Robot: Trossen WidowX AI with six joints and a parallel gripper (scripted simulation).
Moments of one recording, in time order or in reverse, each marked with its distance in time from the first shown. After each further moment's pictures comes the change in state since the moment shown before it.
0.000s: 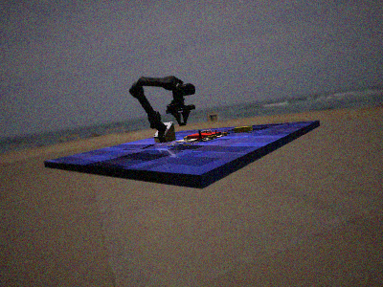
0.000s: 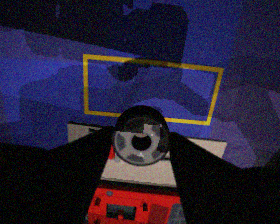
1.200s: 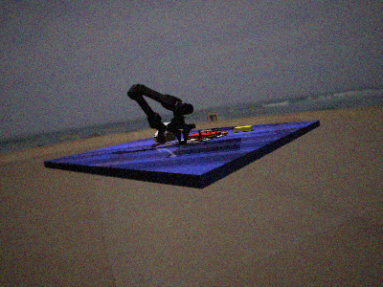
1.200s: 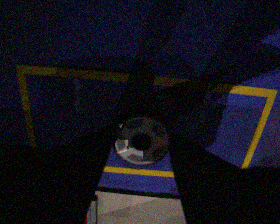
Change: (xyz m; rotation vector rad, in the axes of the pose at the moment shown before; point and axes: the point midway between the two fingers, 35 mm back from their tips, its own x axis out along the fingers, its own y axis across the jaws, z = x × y) arm 0.104 -0.010 0.012 0.002 -0.007 -0.005
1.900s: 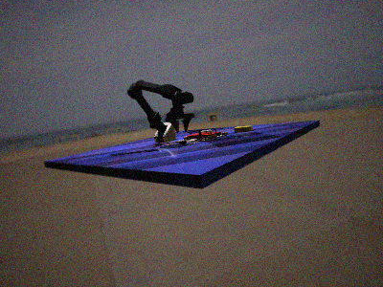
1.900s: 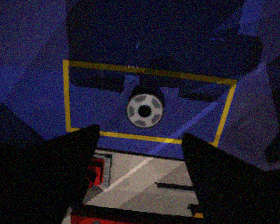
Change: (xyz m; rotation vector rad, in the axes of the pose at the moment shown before) arm -0.058 0.002 -0.004 -0.021 -0.002 0.009
